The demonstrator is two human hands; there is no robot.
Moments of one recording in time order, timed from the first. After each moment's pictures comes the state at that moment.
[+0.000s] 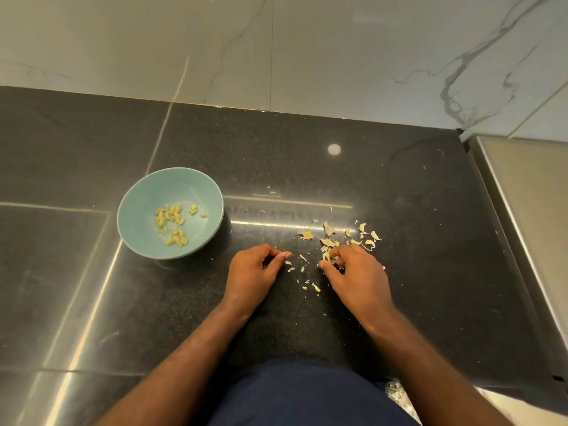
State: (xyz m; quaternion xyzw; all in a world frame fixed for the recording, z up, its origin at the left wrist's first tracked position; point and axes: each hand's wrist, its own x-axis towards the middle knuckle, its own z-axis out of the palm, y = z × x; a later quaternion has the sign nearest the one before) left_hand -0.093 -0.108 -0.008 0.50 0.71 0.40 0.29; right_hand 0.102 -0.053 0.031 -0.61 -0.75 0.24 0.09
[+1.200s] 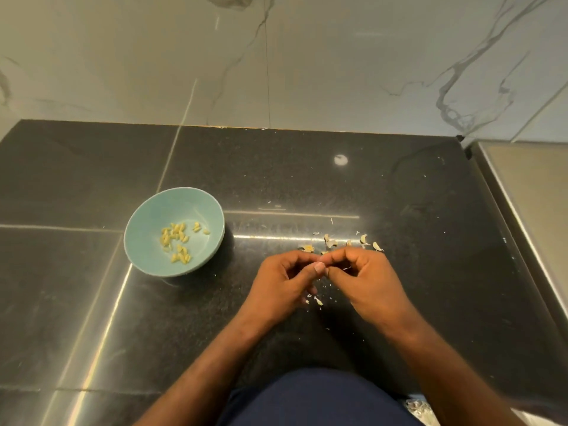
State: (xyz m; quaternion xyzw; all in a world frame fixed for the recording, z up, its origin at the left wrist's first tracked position) left_hand -0.060 -0.105 0.069 0.46 0.60 0.43 0.49; right_hand 0.102 -0.056 0.093 -0.50 -0.66 0.51 0.25
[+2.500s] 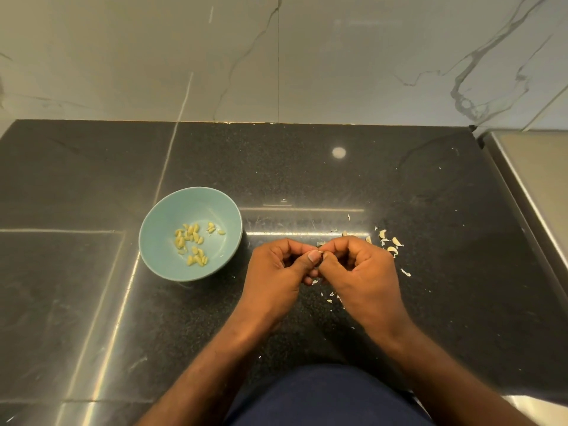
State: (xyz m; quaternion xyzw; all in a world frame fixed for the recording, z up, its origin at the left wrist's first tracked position) left_hand -0.094 -0.111 0.096 0.37 0.60 0.50 0.50; right_hand 0.046 -0.077 0.093 -0.48 -0.61 0.50 0.38
